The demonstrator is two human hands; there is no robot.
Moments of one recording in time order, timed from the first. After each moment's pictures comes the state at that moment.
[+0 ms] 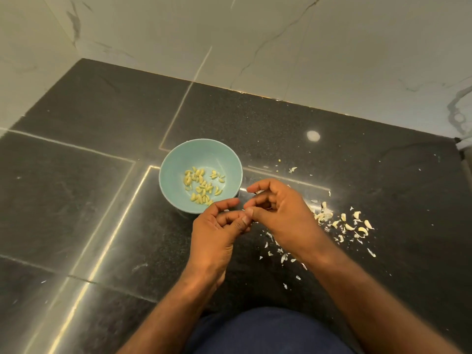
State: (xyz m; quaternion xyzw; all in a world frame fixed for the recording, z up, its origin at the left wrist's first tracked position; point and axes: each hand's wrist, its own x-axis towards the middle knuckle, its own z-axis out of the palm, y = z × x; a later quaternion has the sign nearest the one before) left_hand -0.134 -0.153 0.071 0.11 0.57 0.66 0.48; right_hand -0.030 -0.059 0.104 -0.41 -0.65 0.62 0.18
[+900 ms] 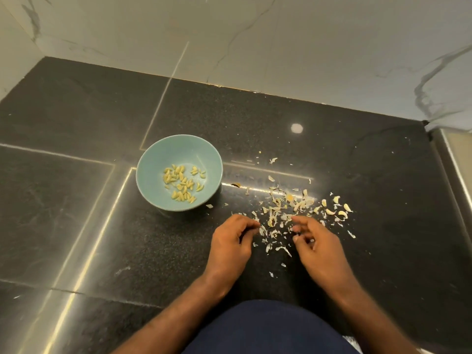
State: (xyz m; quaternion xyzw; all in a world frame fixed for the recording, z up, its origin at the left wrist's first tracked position) left_hand -0.100 -0.148 0.012 0.50 0.70 0.44 0.25; right_hand 0.086 -0.076 0.029 -0.58 -0.71 0.38 0.14
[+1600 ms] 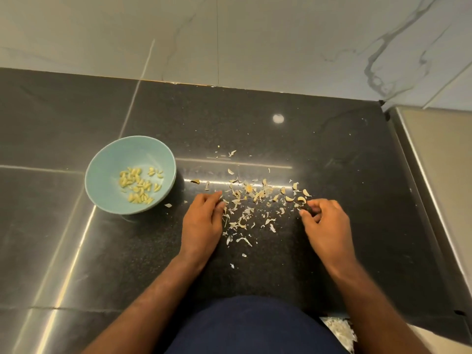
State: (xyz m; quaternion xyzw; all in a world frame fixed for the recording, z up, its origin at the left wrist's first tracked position) left_hand -0.081 -0.107 -0.007 0.52 0.75 0.37 0.17; right_hand 0.162 -0.033 0.024 -0.68 -0.66 0.25 0.20
